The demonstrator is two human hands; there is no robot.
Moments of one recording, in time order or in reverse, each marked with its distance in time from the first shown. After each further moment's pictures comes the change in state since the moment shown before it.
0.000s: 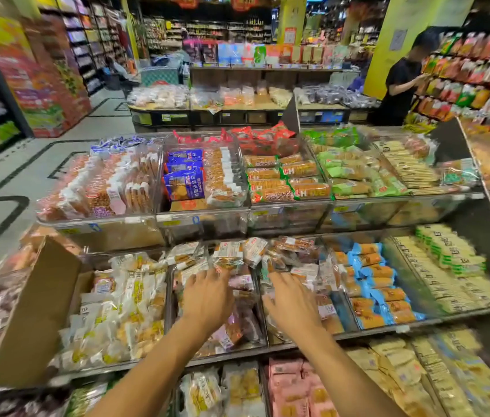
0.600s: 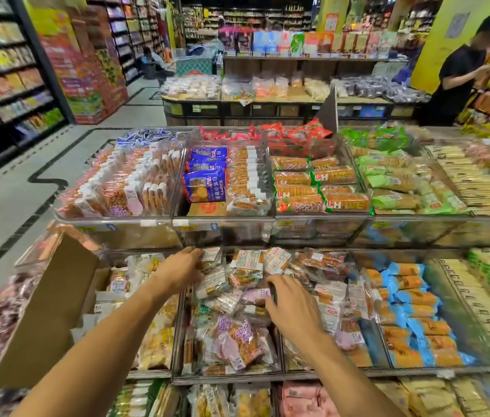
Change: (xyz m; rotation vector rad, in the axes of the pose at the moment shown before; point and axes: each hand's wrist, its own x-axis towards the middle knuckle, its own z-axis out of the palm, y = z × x) left_hand 0.101 -0.132 0.013 -0.140 -0.142 -0.081; right_hand 0.067 -0.006 0.038 0.136 0.005 -0.123
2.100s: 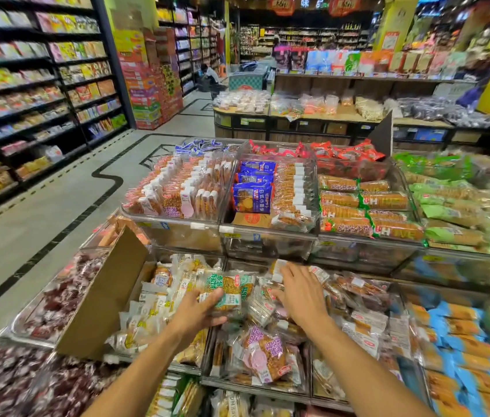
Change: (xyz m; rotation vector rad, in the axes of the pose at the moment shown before) left_hand -0.102 -0.002 0.040 -1.681 0.088 -0.431; right_hand 0.073 -0.031 0.019 -0.265 0.087 -0.231
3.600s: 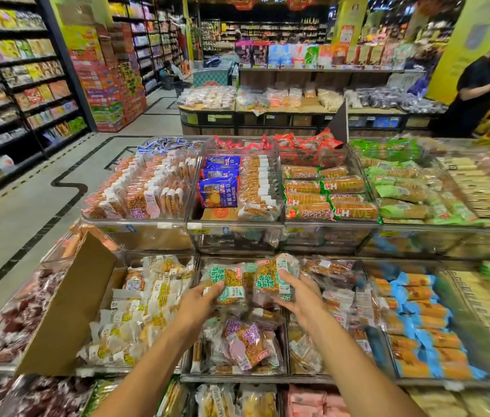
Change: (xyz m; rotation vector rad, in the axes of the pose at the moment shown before) left_hand -0.011 0.001 0.064 0.235 -0.060 0.016; right_hand -0.049 0.026 -0.035 1.781 -0.025 0.927
